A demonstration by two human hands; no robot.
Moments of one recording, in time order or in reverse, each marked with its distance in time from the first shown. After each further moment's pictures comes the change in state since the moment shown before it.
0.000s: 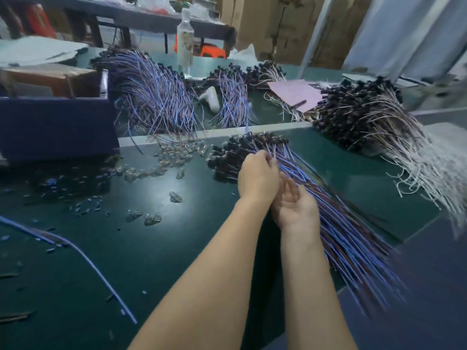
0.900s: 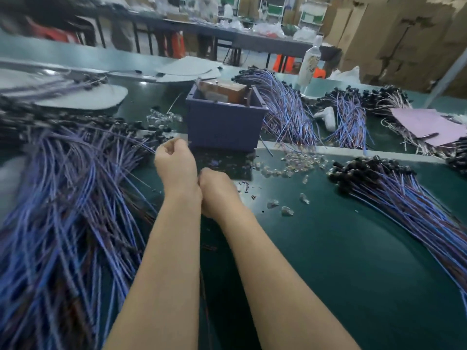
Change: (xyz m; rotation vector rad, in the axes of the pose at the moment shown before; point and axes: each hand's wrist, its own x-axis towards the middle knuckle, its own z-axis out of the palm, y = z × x) left_hand -0.078 -0.115 -0.291 -0.738 0.928 -0.391; right_hand -0.123 0.274 0.054 -2.319 -1.136 -0.557
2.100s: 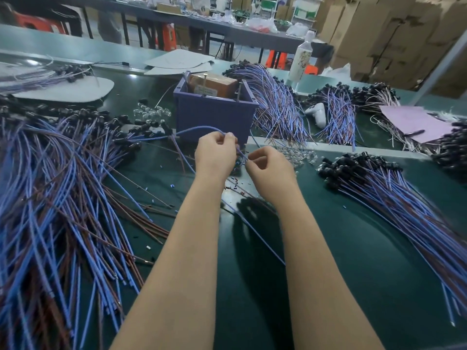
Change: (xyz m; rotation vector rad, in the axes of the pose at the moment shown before) left_hand -0.022 -0.012 0.046 0.419 -0.436 0.145; right_hand -0.025 0.080 -0.053 0.408 0.367 0.137
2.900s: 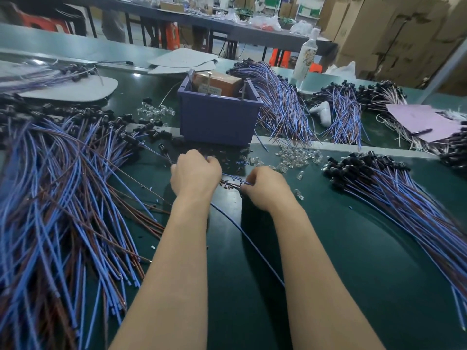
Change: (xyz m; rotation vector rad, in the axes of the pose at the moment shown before) left_hand 0.007 -0.031 -0.029 0.671 0.129 -0.118; right_hand 0.005 0.010 0.022 -0.433 -0.237 0.134
